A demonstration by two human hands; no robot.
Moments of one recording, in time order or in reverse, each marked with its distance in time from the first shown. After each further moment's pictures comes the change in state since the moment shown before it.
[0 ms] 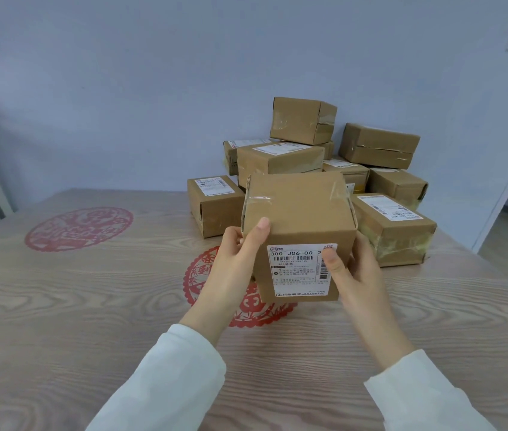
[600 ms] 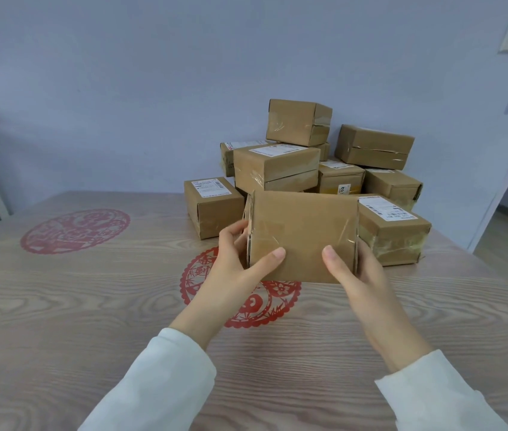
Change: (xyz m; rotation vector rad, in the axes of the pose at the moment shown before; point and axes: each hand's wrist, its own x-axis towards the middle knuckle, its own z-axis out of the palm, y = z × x) left_hand -0.004 -0.002 -0.001 0.099 -0.088 0.089; right_hand -0.003 -0.013 -0.010 0.021 -0.041 0.070
